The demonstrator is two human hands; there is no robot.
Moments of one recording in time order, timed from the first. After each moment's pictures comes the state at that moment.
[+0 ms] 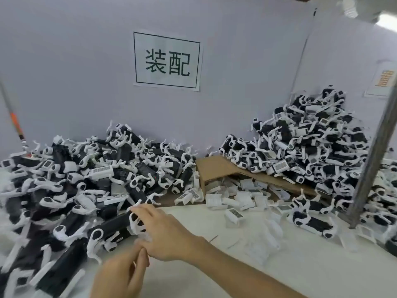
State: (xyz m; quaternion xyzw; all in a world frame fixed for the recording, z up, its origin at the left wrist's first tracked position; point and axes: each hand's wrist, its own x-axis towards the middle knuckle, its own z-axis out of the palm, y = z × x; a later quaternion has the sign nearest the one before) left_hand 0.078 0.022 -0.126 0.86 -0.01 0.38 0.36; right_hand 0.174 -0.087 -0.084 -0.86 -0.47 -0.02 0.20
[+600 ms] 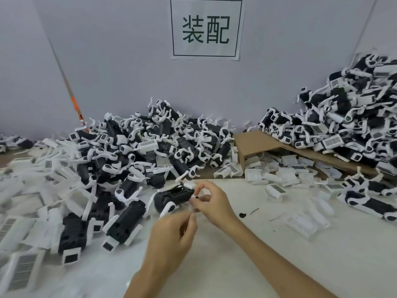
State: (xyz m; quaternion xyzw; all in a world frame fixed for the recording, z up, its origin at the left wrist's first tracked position) left_hand 0.070 0.030 -0.137 0.88 -0.05 0.34 0.32; right_hand 0.177 -0.085 -0.120 -0.76 -0.25 0.00 0.59
